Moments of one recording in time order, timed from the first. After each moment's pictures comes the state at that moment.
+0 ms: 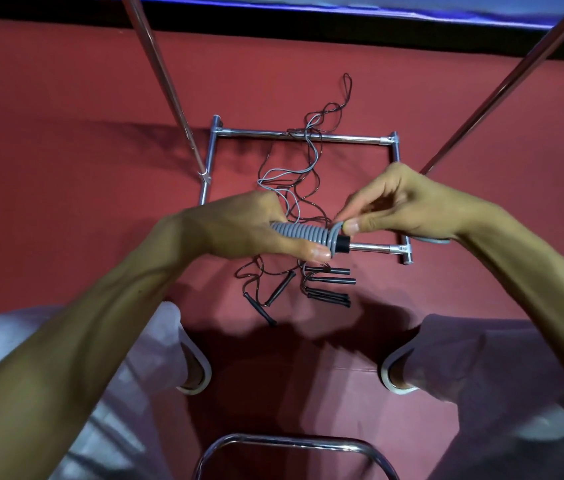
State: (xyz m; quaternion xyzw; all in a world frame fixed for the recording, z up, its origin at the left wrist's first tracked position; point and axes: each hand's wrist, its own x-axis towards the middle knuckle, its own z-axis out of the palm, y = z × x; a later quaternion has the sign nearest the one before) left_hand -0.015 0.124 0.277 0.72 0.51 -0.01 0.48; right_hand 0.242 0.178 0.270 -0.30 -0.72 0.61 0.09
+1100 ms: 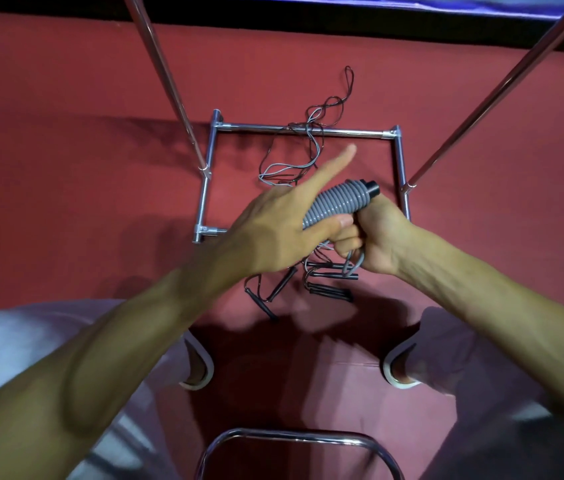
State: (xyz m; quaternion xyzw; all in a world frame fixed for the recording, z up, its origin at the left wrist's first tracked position) left_hand 0.015 0.111 0.250 0.75 0.56 0.19 0.31; right_hand 0.179 0.145 0.240 -0.54 -0.19 0.78 0.24
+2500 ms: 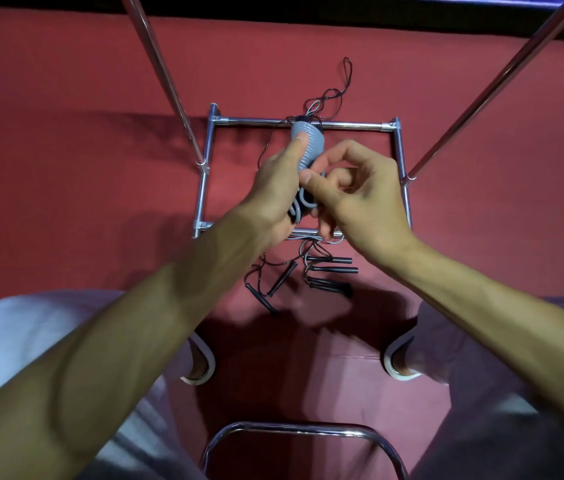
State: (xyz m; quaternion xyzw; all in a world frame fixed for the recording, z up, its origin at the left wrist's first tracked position) left_hand 0.041 0.137 0.258 0.17 0.54 0.46 0.68; right_hand 0.159 0.124 0.259 -0.47 -0.57 0.53 0.42
